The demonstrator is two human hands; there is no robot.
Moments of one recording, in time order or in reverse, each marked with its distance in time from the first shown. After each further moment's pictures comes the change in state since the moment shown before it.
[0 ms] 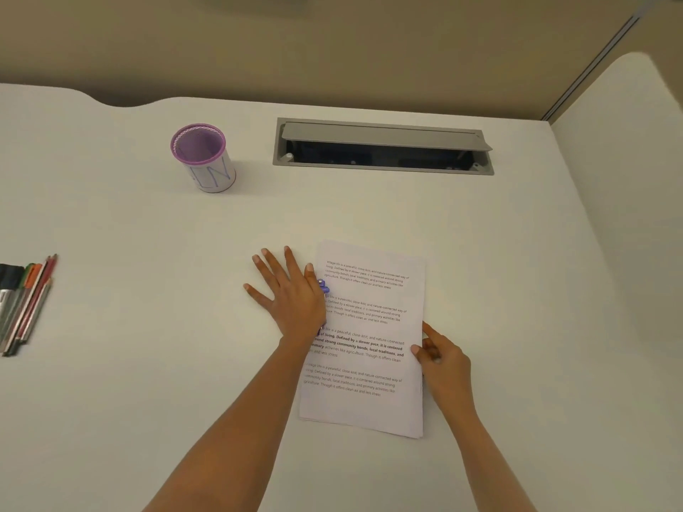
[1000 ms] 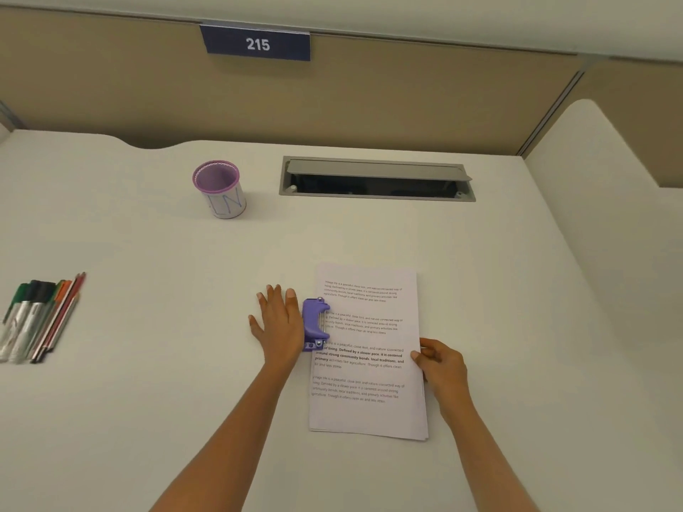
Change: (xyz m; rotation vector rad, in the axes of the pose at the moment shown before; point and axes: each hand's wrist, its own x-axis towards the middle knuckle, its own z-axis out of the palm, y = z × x) left_hand -0.023 -0.030 -0.040 -0.479 -0.204 -0.110; right_hand 0.006 0.015 -0.003 0.239 0.008 0.114
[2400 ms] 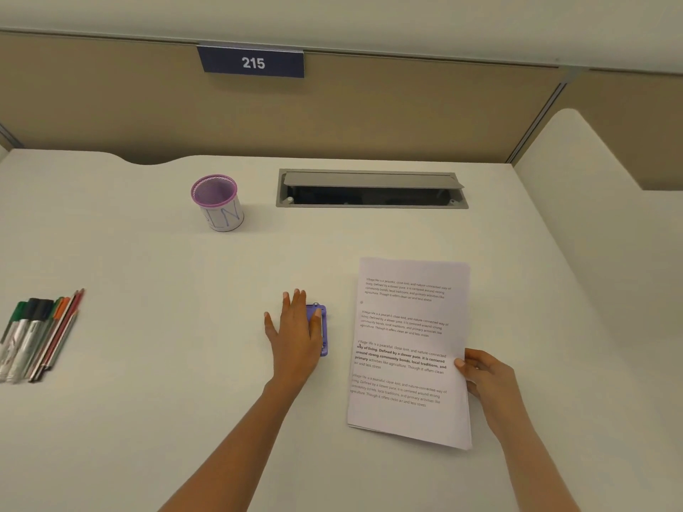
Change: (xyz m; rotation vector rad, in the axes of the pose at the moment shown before) left_hand -0.021 0.013 -0.004 0.119 -0.056 0.320; right_hand 0.007 0.013 -0.066 0.305 -0.001 -0.006
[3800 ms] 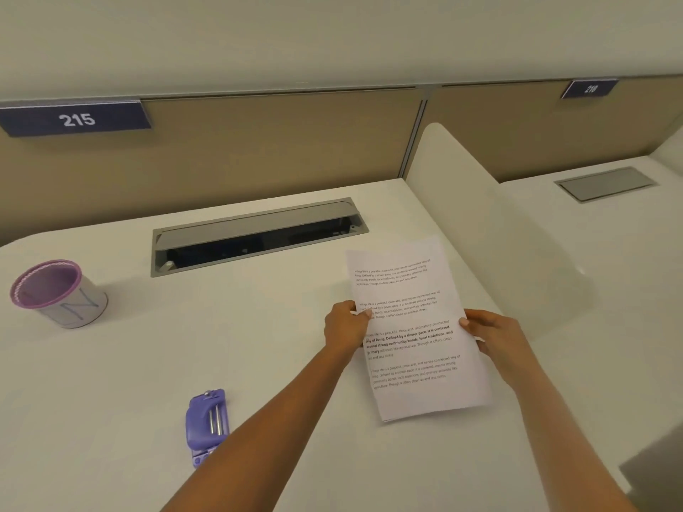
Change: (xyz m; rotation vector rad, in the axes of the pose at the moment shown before) left_hand 0.070 0.205 0.159 -0.369 -0.506 -0.181; right_hand 0.093 -0.090 -0.134 0.012 0.145 -0.101
